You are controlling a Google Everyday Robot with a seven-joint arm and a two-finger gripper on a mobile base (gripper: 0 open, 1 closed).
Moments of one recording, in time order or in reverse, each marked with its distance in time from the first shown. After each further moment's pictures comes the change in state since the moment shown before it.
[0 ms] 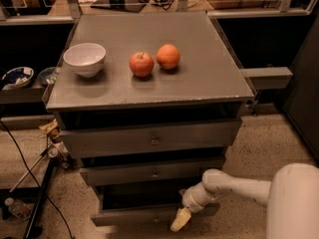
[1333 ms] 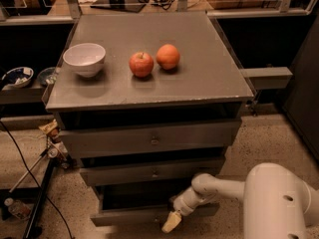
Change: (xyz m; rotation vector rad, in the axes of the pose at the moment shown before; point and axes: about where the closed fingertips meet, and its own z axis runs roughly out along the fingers) arm 0.005 -0.004 0.067 -0.095 0.009 0.009
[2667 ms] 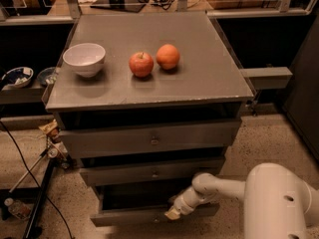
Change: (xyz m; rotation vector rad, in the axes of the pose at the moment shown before) arm 0.000 0.000 0.000 0.000 0.000 0.000
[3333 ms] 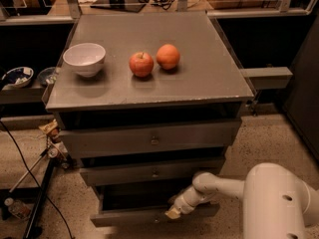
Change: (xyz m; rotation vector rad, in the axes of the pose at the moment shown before) arm 0.000 -0.005 -0.002 0.000 0.000 0.000
